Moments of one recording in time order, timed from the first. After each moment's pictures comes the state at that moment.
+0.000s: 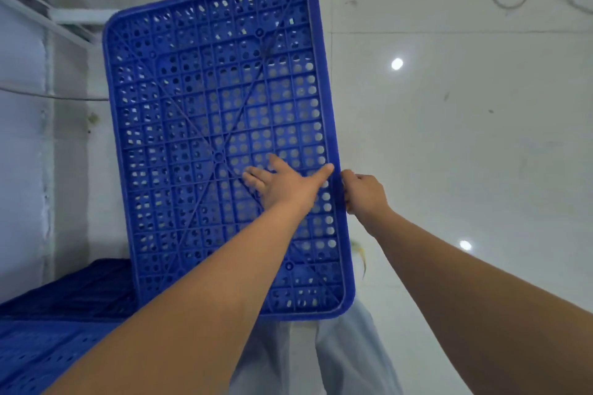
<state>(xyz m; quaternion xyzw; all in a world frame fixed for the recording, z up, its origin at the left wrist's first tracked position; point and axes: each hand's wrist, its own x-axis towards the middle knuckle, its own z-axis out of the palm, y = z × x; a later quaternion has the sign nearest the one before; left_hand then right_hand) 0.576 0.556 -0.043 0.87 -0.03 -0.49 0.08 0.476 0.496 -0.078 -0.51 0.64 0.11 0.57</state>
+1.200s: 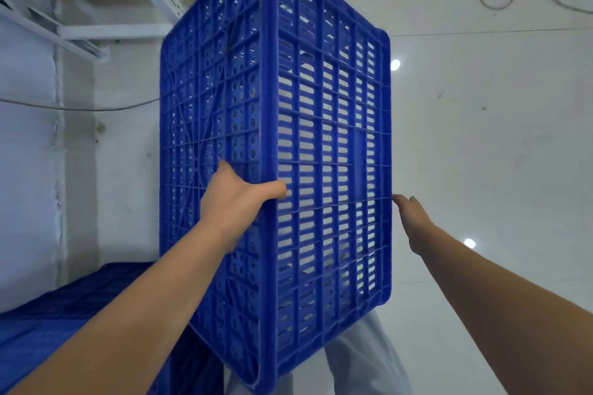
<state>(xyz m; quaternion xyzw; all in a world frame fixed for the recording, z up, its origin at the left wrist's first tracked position) 0.619 0.615 0.030 0.83 -0.01 -0.49 0.26 0.393 0.476 -0.081 -0.33 0.73 0.10 0.58</state>
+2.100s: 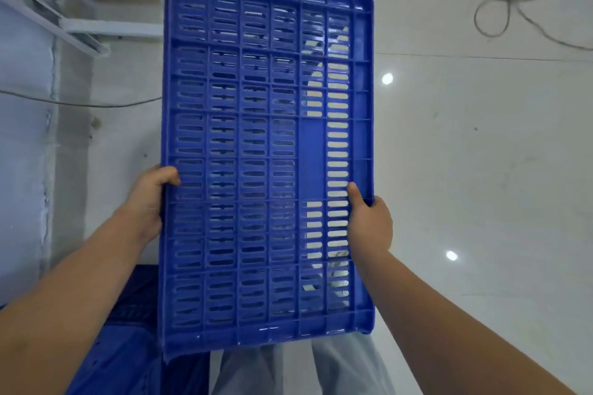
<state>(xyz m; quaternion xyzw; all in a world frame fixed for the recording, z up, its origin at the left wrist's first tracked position) 0.714 0.679 -0.001 0.74 0.16 -0.47 0.46 0.473 0.528 -0.046 -0.46 0.76 0.02 0.47</state>
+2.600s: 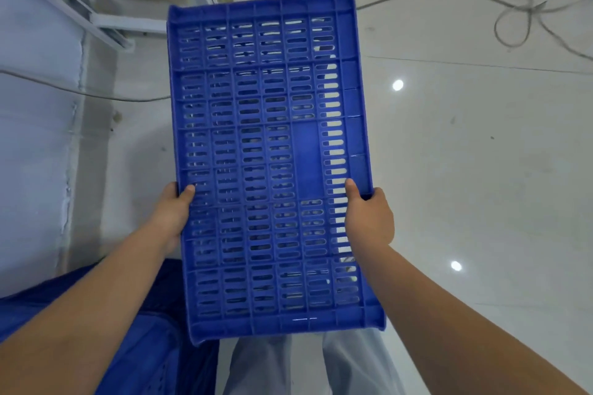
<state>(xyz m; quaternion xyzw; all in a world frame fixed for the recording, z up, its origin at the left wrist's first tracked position) 0.714 0.729 -0.034 0.80 0.16 -0.44 0.37 0.510 0.547 -0.041 -0.55 0.72 0.07 0.42</state>
